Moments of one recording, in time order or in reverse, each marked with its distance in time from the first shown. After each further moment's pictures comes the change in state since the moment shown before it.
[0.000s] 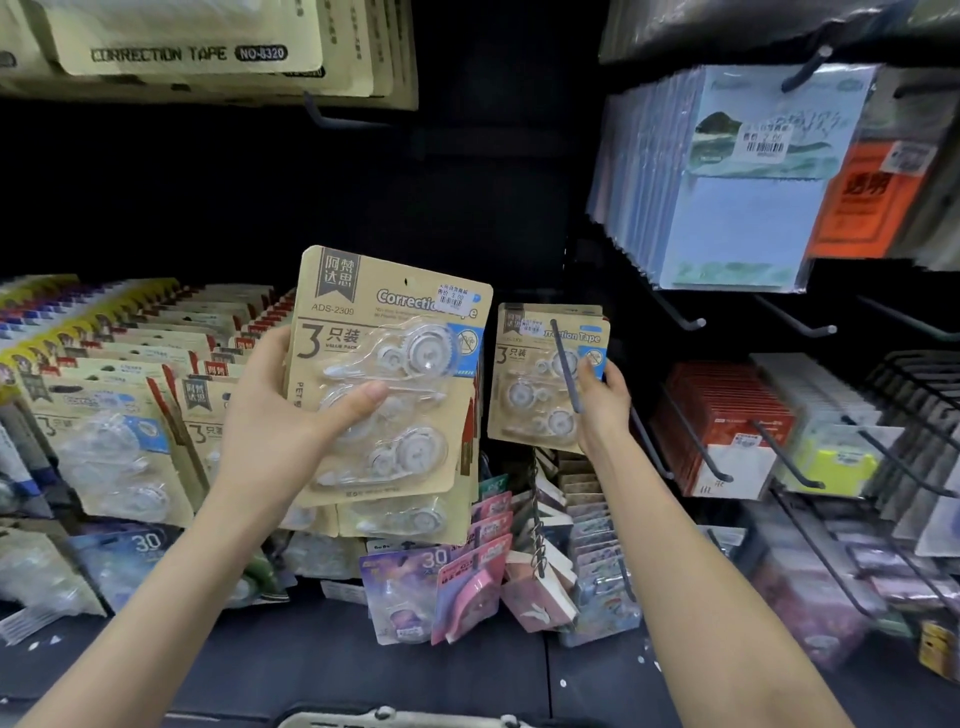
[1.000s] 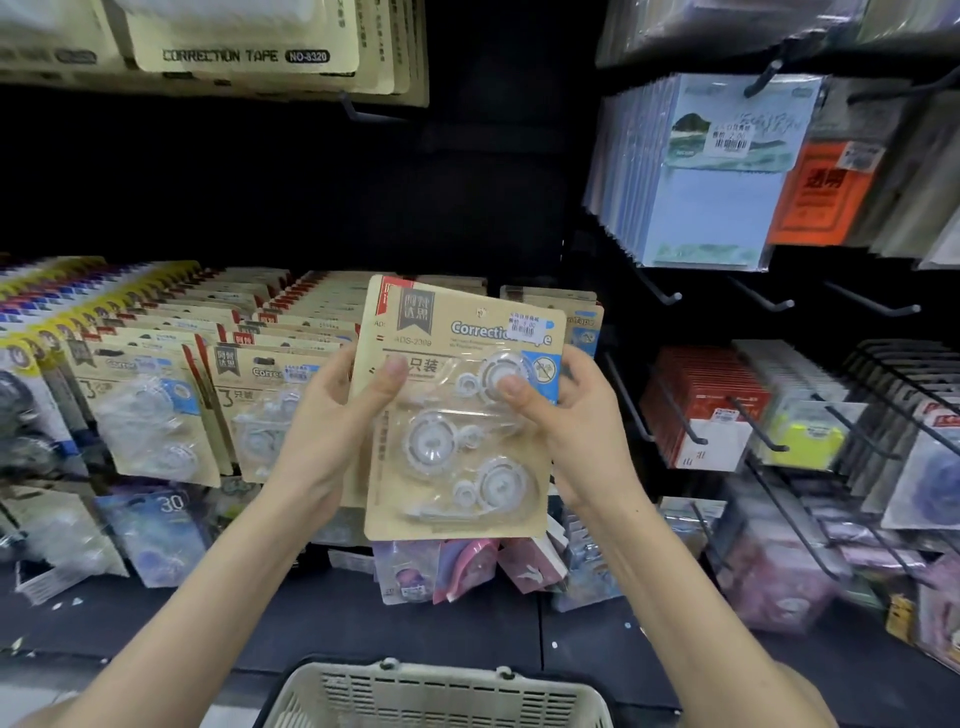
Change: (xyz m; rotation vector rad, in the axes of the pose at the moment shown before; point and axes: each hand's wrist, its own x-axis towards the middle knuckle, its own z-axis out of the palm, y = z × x) left_hand -0.037 0.011 0.010 -0.324 -0.198 -0.206; right_hand -0.188 -0.074 -0.013 -0.024 -0.426 -0.216
